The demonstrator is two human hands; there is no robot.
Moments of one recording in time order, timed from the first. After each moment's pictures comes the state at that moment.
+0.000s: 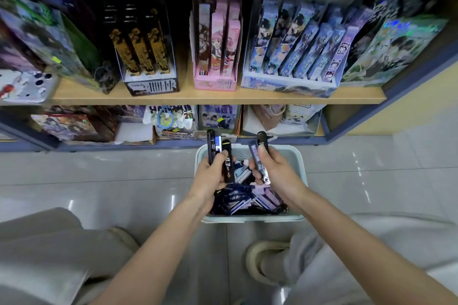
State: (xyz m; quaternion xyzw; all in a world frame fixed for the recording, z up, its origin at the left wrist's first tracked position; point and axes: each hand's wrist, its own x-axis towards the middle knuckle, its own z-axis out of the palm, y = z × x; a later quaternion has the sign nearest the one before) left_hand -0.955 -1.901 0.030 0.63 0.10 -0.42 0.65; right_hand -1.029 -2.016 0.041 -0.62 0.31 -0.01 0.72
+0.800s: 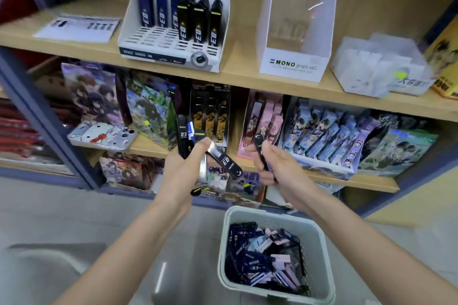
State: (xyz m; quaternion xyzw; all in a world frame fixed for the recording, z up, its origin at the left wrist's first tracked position) left_hand -0.879 -1.808 0.173 0.64 0.06 -0.17 0.74; right_hand -0.938 -1.971 0.174 -0.68 0.17 0.01 0.71
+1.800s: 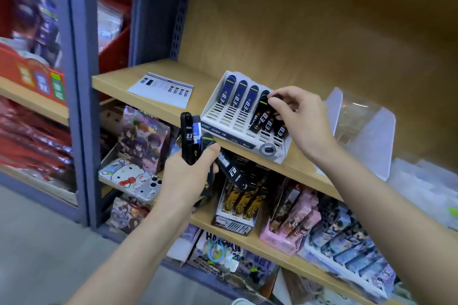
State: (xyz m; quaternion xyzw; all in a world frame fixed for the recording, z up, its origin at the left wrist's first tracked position) left_hand -0.798 -1.745 0.244 0.61 0.04 -0.04 0.79; right_hand -0.763 -1.921 0.326 -0.90 -0.04 -0.31 0.31
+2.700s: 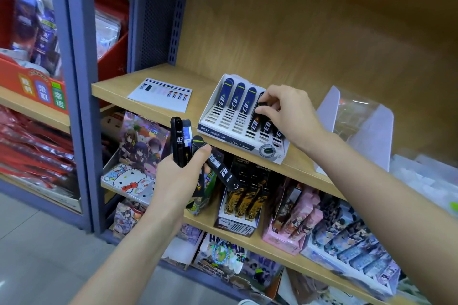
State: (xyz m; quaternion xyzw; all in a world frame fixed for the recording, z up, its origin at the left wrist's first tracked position) left_hand -0.794 -1.738 0.243 0.61 0.07 -0.03 0.79; right_hand -0.746 -1.923 0.333 -0.96 -0.05 -0.26 0.11
